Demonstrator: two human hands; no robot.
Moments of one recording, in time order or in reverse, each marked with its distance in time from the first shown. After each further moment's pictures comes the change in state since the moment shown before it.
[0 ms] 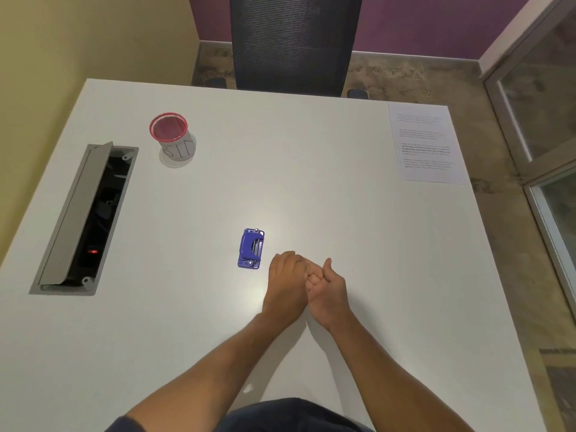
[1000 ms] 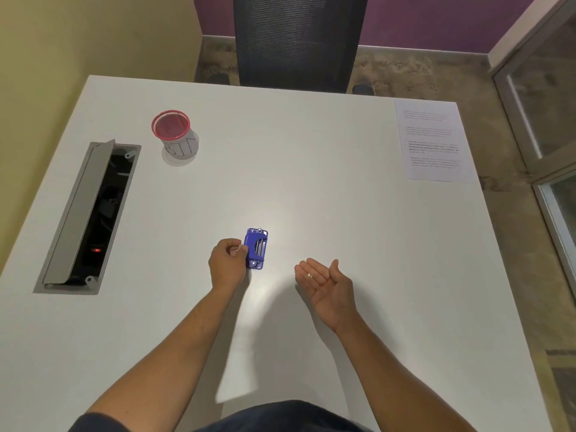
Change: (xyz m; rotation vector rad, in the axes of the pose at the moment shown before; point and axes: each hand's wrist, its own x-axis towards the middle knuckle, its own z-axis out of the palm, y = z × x) left_hand 0.022 -0.111 -0.030 -0.610 0.220 -0.926; right_hand 0.009 -0.002 -0.004 0.140 0.100 0.003
